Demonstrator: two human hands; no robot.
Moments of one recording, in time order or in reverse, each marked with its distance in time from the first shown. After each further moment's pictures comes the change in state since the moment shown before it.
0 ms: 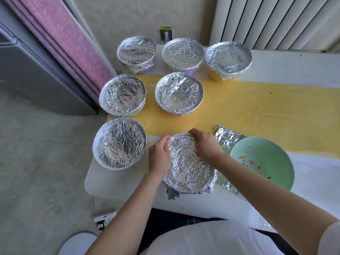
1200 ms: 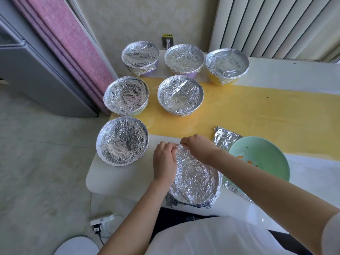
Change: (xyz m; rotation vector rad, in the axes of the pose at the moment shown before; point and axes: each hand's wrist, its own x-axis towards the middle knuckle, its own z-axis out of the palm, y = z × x) left_hand -0.032 0.002 0.011 0.161 0.086 0.123; right_hand -0.006 -0.029 -0.010 -0.374 -0.350 -0.191
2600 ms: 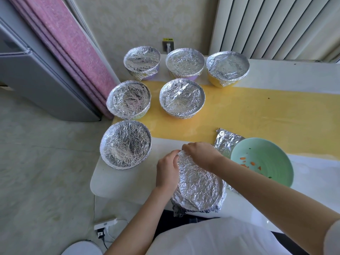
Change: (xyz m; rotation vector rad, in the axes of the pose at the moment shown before) left_hand -0.012 0.007 -0.015 -0.122 -0.119 -0.109; right_hand -0.008 -0.002 0.011 -0.215 0.012 -0.087
